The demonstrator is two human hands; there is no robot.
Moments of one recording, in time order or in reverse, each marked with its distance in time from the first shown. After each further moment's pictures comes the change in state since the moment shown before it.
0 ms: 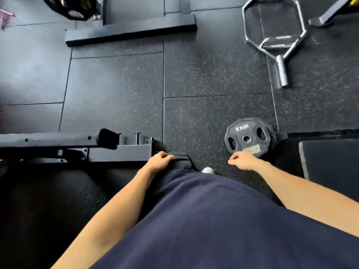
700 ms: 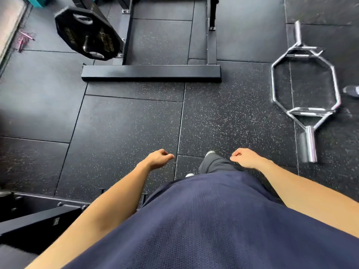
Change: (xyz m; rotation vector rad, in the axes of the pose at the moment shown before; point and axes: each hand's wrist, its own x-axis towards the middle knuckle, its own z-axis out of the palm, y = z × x) left_hand 0.295 0.170 -0.392 -0.078 0.003 -0.013; right_hand 0.261 -0.333 -0.349 -0.044 0.092 -0.070
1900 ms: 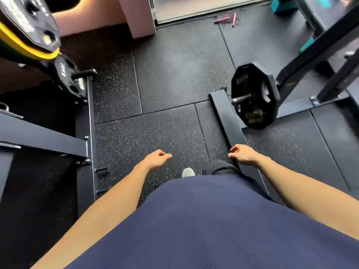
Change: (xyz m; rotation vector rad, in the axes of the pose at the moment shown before) left_hand 0.186 -0.130 -0.437 -1.082 0.439 -0.587; right_hand 0.345 -0.827 -0.094 -1.091 -0.350 -0.768
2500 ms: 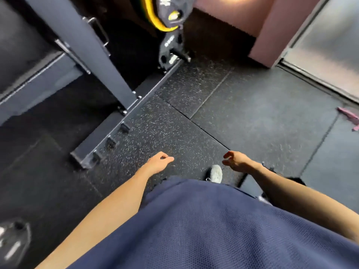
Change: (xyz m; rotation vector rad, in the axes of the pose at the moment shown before) left_hand 0.046 0.097 -0.051 -0.864 0.357 -0.459; right_hand 0.237 -0.224 -0.180 -0.671 -0.326 -0.568
